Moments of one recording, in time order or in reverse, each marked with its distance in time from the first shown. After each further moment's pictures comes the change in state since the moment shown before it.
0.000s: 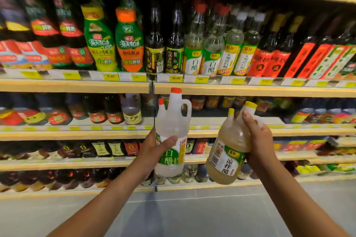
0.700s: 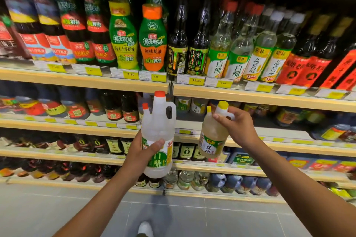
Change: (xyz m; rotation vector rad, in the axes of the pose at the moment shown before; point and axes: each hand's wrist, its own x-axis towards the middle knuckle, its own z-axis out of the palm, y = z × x) left_hand 0.001 -0.017 -0.059 0.008 0.266 0.029; right_hand 0.083 0.049 0.069 -0.536 -0.358 -0.246
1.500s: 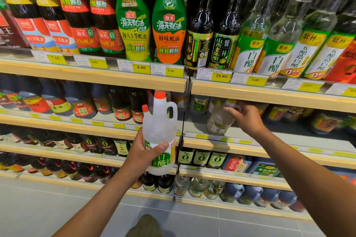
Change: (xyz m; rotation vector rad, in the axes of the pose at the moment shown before) left_hand 0.072 -0.050 -0.041 0.058 0.045 -0.014; right_hand 0.109 0.082 0.050 -0.229 -0.037 -0.046
